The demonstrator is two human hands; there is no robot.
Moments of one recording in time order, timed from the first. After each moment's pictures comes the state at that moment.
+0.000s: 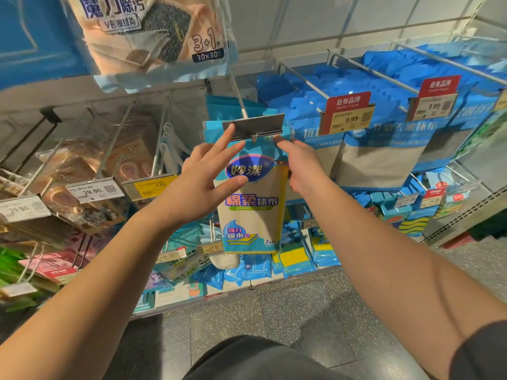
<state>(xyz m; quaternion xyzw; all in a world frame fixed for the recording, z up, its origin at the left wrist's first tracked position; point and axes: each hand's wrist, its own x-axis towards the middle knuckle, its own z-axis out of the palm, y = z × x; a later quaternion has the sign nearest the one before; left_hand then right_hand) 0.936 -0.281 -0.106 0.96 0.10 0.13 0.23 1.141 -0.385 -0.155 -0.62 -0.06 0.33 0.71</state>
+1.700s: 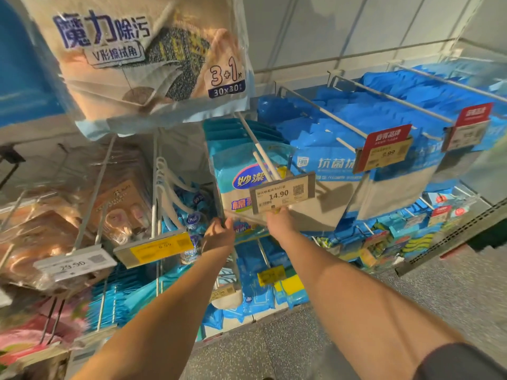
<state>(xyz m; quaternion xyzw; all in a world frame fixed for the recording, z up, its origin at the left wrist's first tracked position) 1.038 -0.194 -0.299 0.76 0.51 0.01 0.40 1.157 -0.292 -0.303 -0.87 -0.03 0.29 0.39</state>
